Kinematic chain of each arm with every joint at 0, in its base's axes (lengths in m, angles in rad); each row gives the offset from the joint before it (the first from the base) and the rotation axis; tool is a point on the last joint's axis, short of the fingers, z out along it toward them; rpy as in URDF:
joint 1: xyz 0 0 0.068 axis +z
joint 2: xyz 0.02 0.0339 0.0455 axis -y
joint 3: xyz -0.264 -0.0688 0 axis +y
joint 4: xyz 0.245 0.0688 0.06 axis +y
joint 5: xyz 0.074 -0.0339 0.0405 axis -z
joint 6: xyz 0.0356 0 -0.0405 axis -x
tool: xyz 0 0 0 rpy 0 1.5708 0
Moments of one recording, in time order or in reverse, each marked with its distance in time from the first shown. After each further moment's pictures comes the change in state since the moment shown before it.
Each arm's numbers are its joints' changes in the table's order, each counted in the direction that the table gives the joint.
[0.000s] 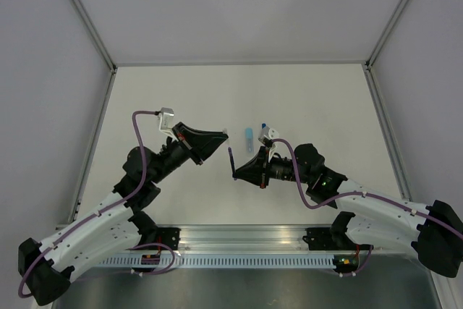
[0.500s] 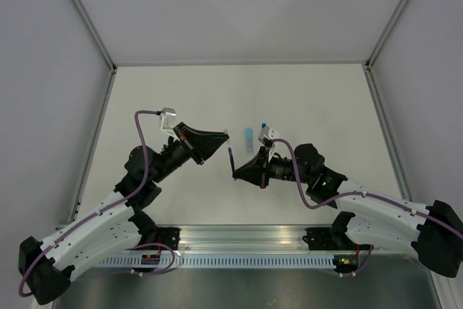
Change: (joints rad) left arm 0.000 -0.013 0.002 0.002 0.000 -0.003; right arm 0.000 0.000 0.000 0.000 -0.002 0.000
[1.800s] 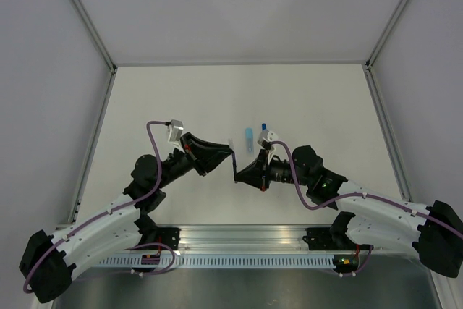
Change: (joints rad) left arm 0.006 -0.027 0.170 -0.229 0.114 -0.033; right arm 0.011 0.007 0.017 0.053 0.018 0.001
